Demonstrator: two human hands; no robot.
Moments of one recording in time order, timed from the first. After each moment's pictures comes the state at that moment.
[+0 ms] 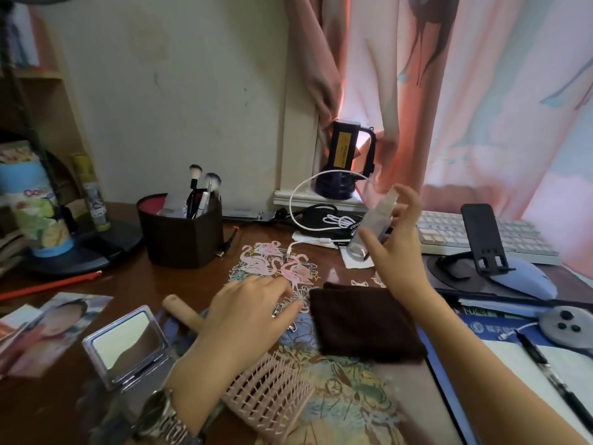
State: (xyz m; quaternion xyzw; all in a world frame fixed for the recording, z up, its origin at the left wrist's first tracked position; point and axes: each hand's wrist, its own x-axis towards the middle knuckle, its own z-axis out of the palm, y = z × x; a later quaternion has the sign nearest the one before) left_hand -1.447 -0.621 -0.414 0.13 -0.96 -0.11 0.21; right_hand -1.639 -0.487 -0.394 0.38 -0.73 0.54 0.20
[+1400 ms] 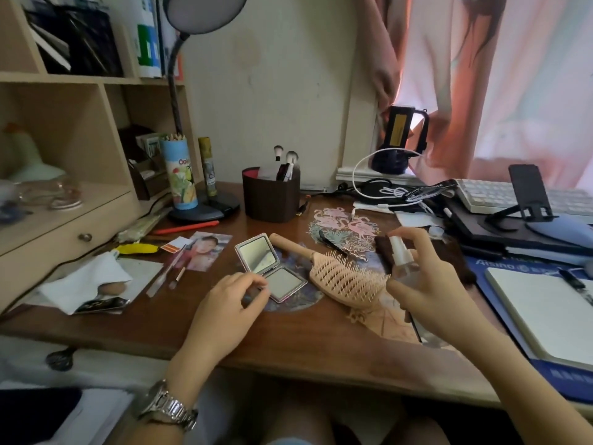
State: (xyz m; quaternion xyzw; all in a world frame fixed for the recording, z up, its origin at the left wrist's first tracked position) left_hand -1.255 -0.666 -0.481 0.22 -0.90 -0.23 0.29; right_hand -1.422 -0.437 -0.414 0.43 -0.79 0.43 0.01
